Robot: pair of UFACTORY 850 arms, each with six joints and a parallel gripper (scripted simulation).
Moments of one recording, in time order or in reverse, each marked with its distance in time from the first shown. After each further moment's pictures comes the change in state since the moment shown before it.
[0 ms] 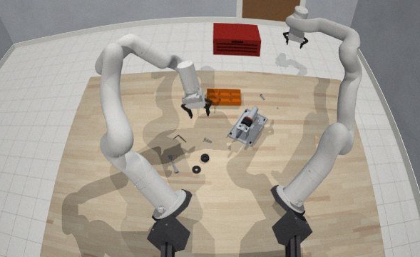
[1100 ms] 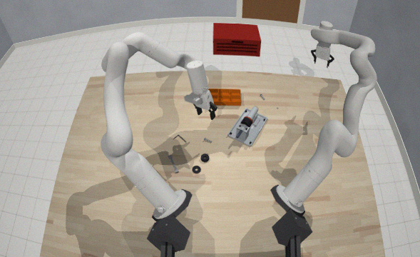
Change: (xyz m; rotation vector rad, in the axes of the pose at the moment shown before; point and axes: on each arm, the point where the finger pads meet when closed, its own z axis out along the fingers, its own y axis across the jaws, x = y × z) left arm 0.007 -0.038 0.001 -0.053 -0.016 0.604; right arm -0.026 0.211 0.069 -0.128 -0.217 0.171
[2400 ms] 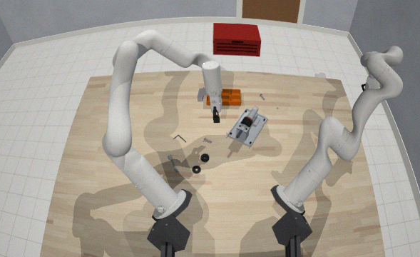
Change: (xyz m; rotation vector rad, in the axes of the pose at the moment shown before) left arm -0.020 -0.059 -0.002 -0.081 0.038 0.983; right arm -0.133 0.396 0.048 -0.155 -0.299 0.390
